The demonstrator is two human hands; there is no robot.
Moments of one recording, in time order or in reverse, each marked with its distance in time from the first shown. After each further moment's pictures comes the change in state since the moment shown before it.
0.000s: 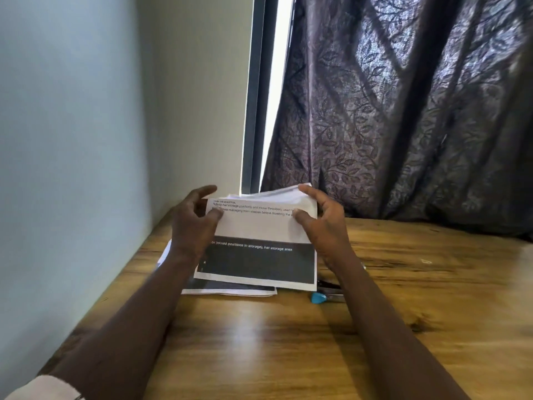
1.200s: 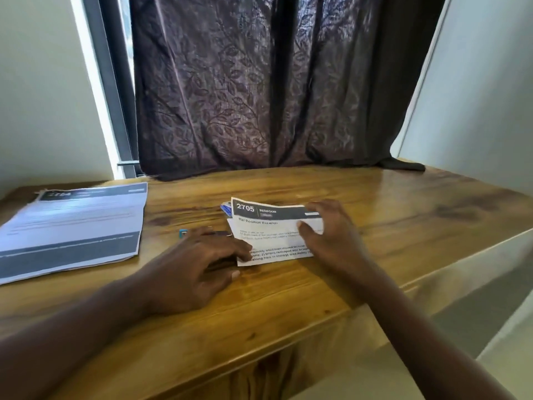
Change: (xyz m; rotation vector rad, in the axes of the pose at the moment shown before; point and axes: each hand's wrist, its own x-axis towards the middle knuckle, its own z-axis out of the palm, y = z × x) left_hand -0.153 0.036 0.118 0.552 -1.082 0.761; right_hand -0.134 0.010 -0.231 -0.943 0.085 0.153
